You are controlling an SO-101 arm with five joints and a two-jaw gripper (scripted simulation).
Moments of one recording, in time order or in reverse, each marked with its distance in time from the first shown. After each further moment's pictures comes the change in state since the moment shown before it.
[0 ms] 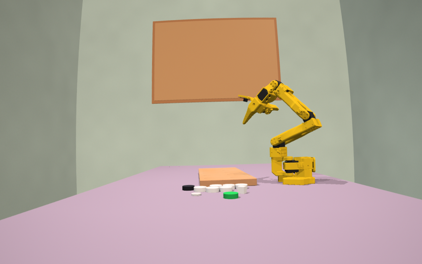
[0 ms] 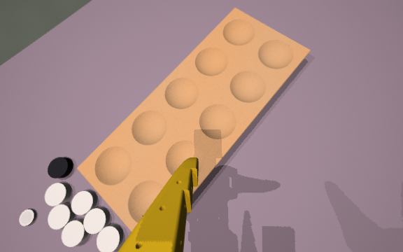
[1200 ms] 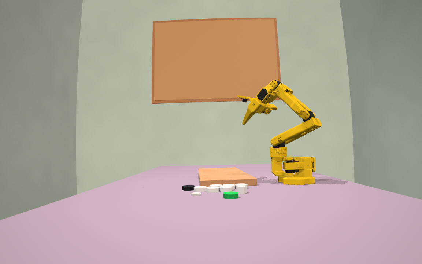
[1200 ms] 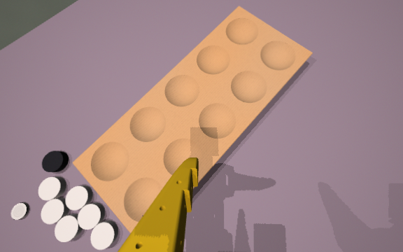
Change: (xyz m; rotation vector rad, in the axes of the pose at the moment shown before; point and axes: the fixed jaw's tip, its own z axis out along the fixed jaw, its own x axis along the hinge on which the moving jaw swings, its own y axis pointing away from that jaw) arm 0.001 0.001 0.001 -0.007 0.011 -0.042
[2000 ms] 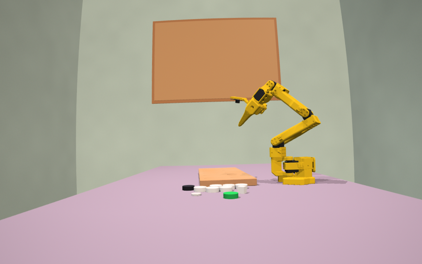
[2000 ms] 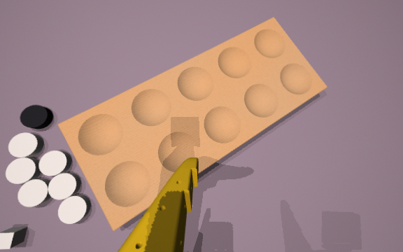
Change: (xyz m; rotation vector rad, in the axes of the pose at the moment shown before) arm 0.002 0.017 0.007 -0.088 0.031 -0.290
